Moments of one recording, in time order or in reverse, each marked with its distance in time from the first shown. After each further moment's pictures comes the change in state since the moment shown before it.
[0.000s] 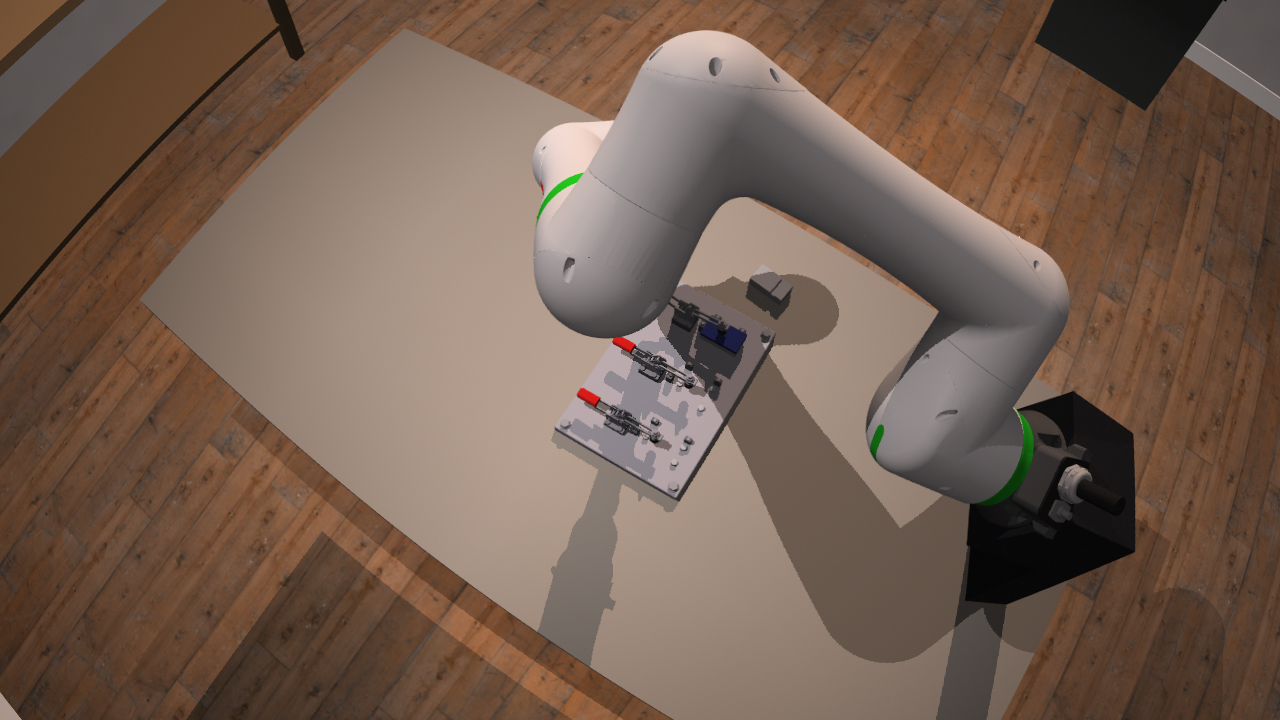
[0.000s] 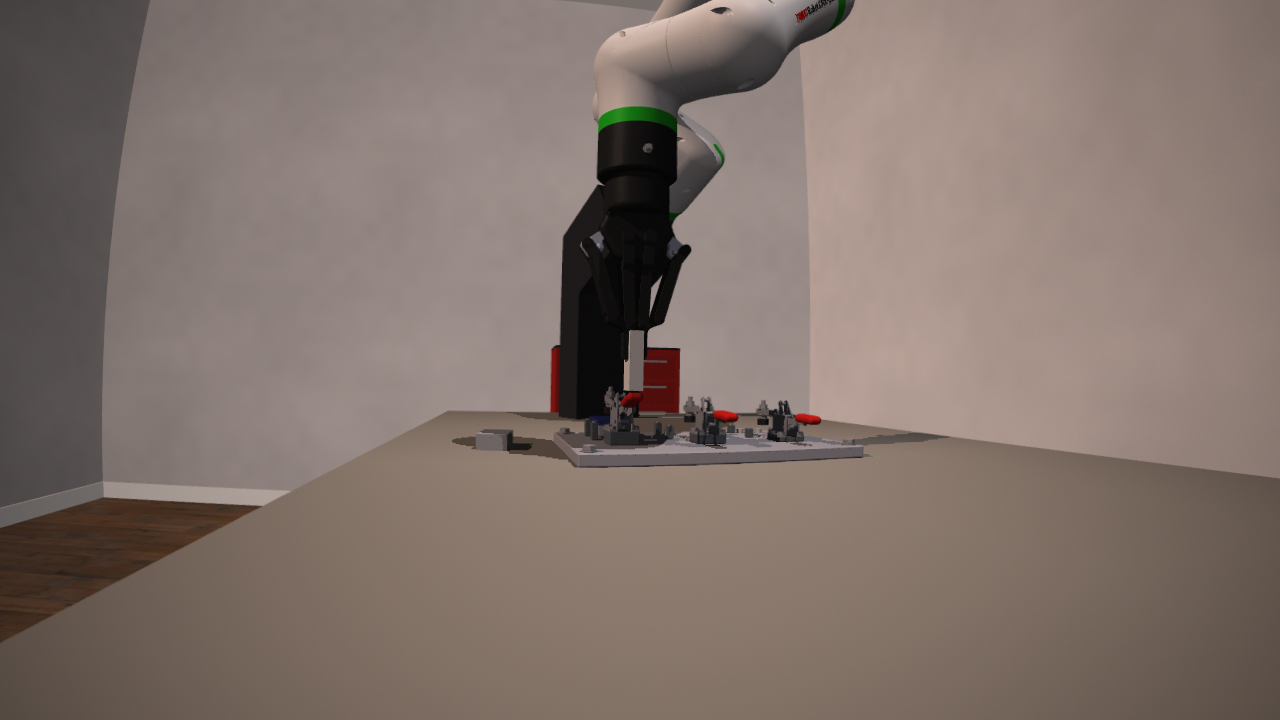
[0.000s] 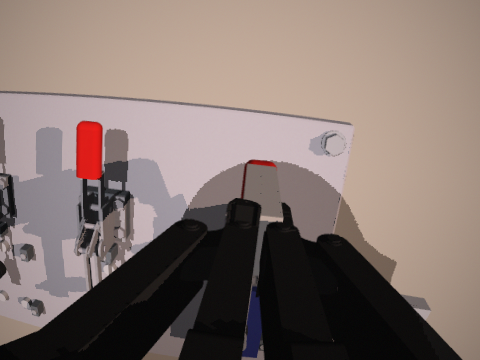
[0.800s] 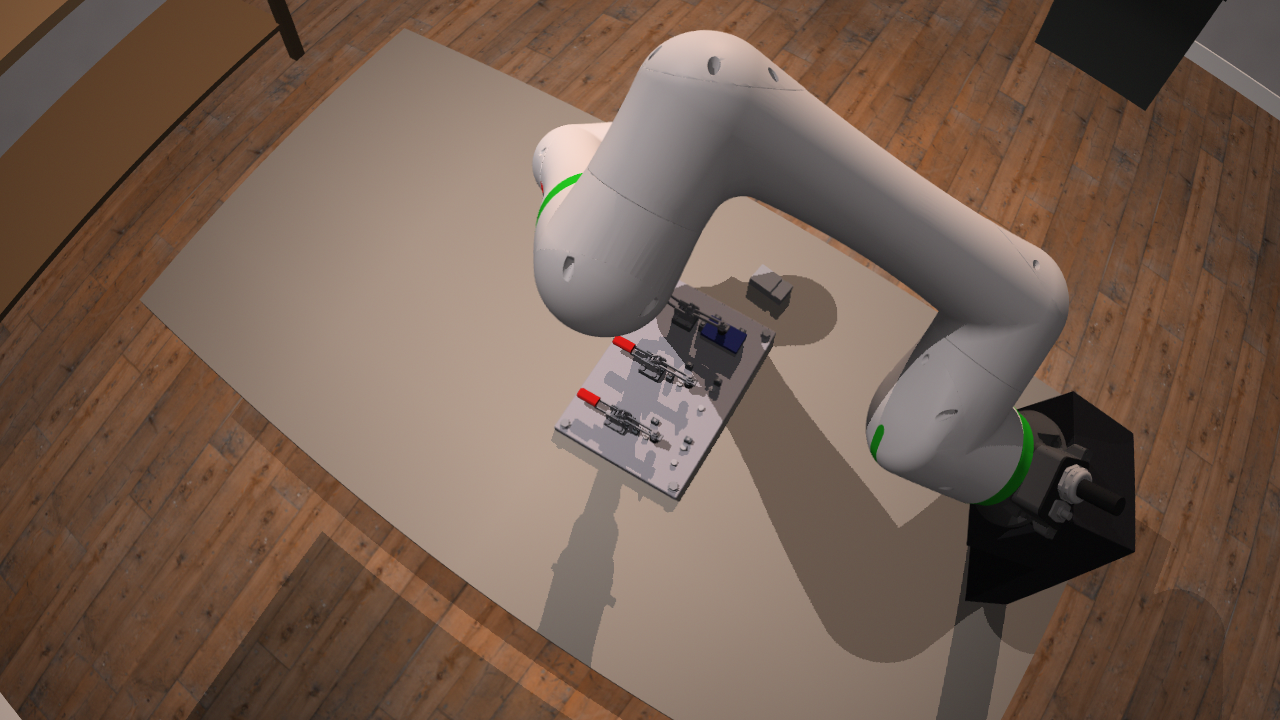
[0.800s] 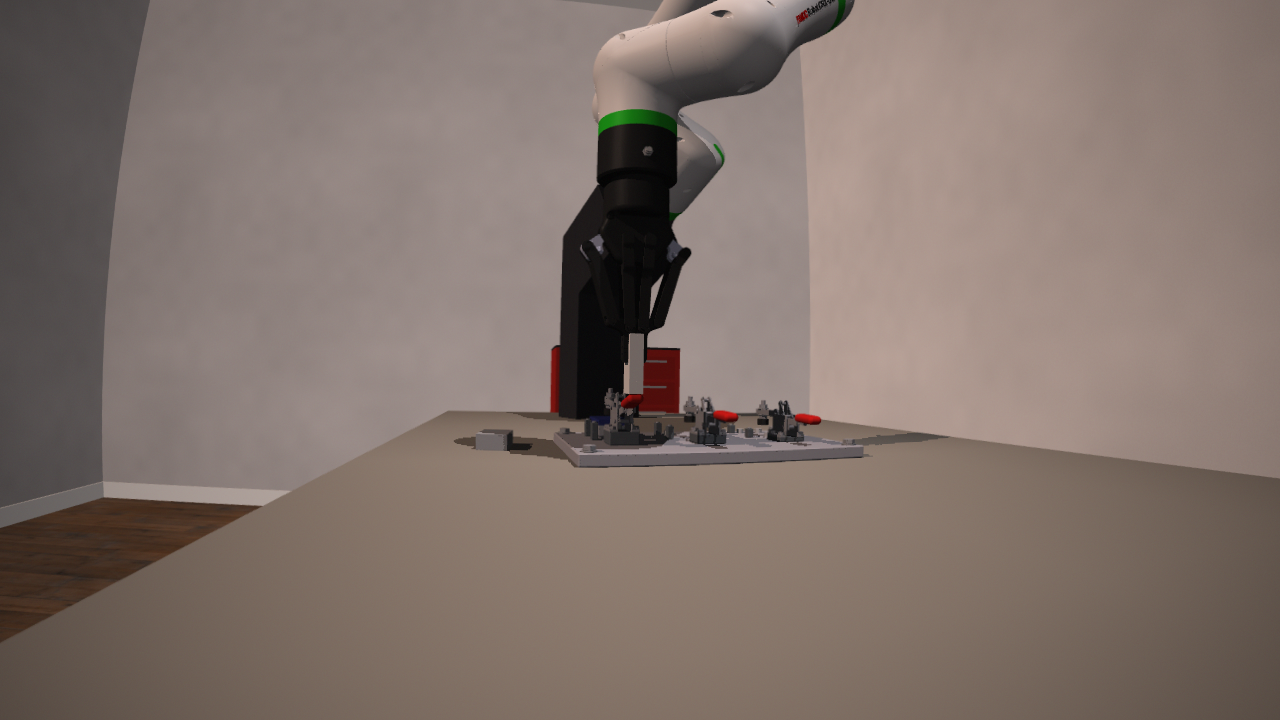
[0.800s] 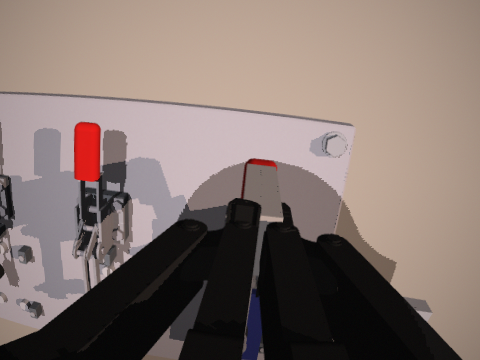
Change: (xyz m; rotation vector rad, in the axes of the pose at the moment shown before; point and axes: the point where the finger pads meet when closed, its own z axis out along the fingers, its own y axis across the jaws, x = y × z) arm 0.000 0.000 0.003 0.000 0.000 0.000
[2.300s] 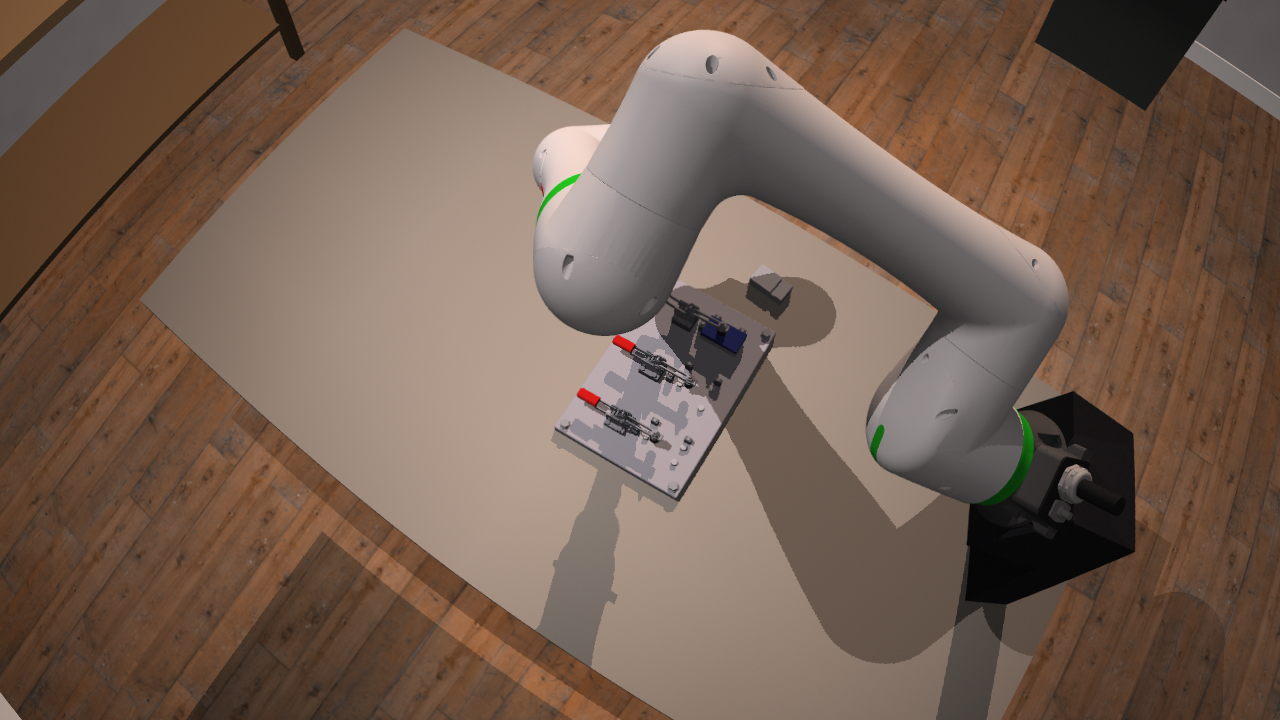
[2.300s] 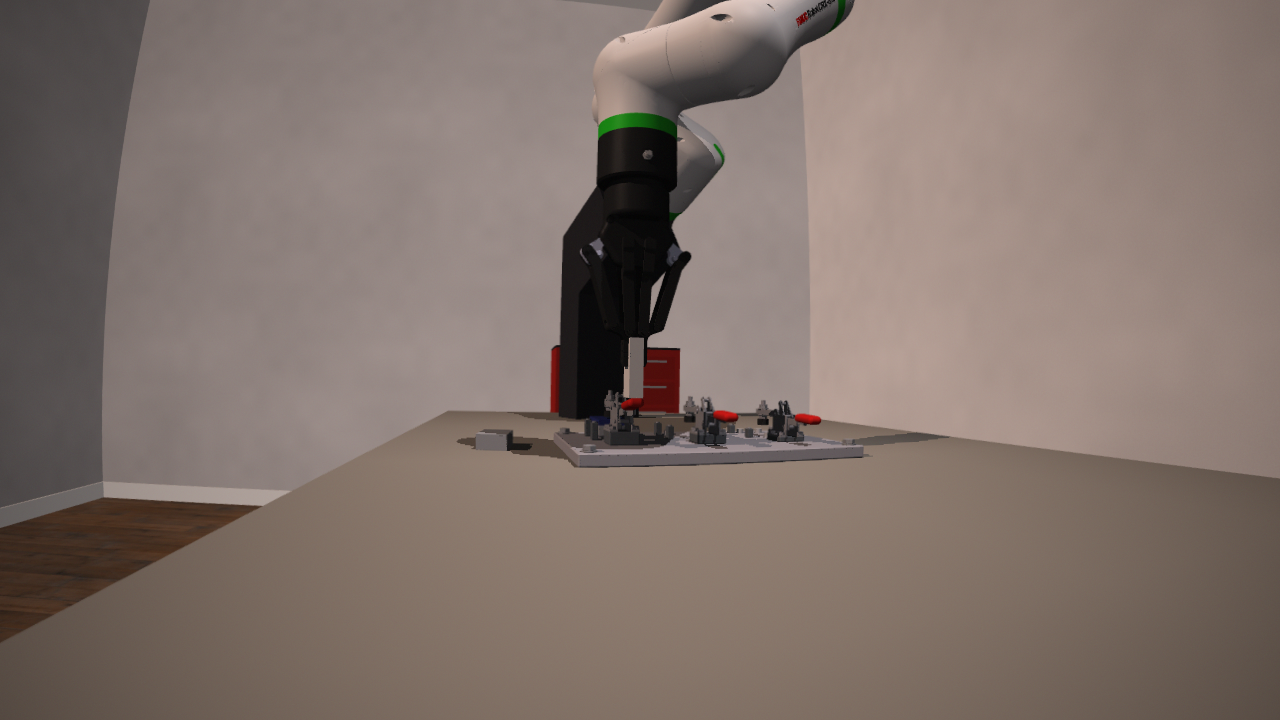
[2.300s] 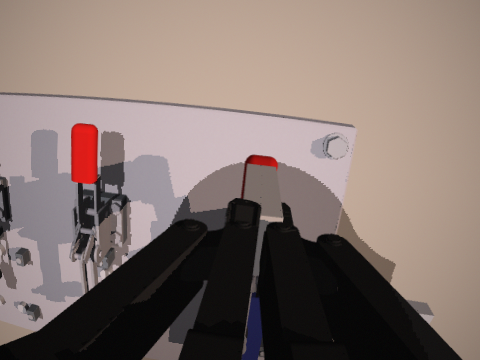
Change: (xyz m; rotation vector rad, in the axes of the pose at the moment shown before) arm 0.000 0.000 0.004 0.000 0.000 0.000
